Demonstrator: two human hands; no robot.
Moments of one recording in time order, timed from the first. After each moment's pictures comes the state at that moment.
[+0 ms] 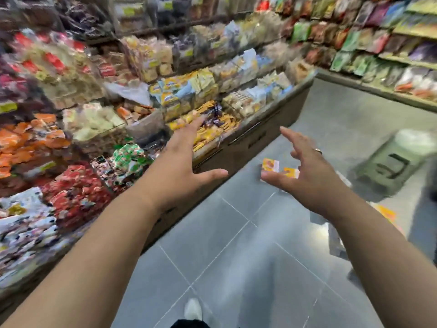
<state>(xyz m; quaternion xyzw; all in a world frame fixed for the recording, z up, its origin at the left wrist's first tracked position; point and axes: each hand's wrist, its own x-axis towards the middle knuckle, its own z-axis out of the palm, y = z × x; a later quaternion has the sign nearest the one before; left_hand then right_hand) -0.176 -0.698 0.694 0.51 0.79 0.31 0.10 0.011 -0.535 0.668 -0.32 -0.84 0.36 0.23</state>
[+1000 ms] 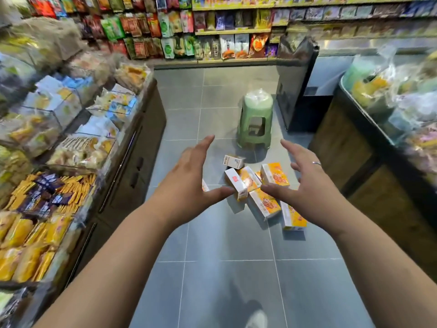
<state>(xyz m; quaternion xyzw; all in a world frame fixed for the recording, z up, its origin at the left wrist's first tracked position) -0.084 -0.276 0.654 0.77 0.56 0.21 0.24 0.156 -0.291 0.629 -0.64 -0.64 0.28 0.32</state>
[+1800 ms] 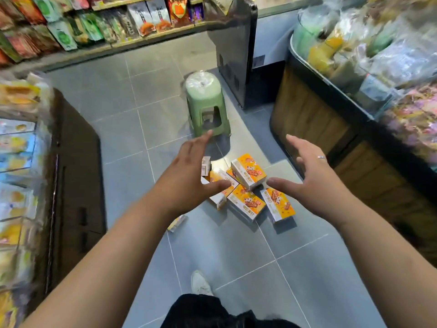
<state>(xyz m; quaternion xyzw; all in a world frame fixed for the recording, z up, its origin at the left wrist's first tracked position) 0.010 0.058 0.589 0.86 0.43 0.09 0.27 0.237 -0.058 0.570 -0.78 -0.49 0.25 0.30</state>
